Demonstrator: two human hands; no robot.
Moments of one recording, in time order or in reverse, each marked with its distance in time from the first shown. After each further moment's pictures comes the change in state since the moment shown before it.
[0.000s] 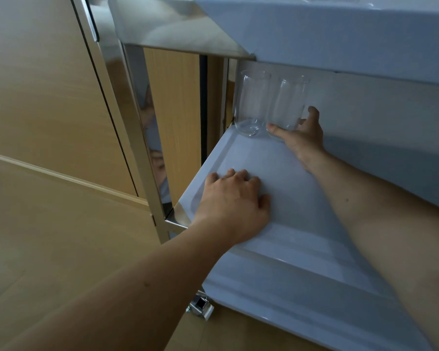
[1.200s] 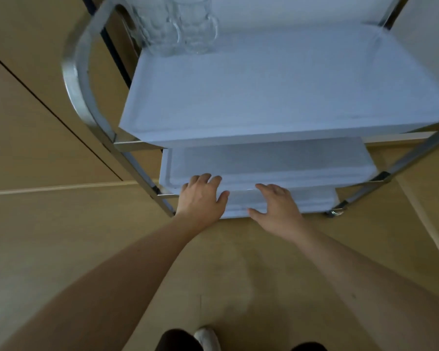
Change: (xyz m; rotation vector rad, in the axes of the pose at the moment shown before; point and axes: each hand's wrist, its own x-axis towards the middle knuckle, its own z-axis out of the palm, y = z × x) left_hand -0.115 0.093 -0.182 -0.089 -0.366 0.114; right_hand -0.327 -0.121 -0.252 -0.600 -0.511 0.305
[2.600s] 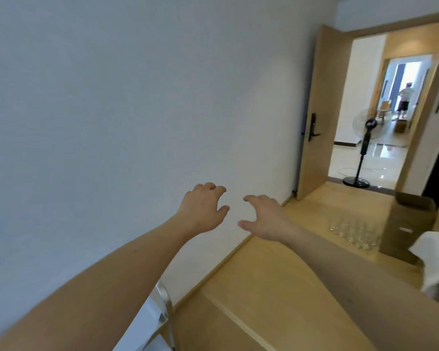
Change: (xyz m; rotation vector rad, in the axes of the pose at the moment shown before) left_hand -0.043 0.668 -0.462 0.053 0.290 1.026; right_hand -0.389 0.144 -0.655 -0.089 0.730 0.470
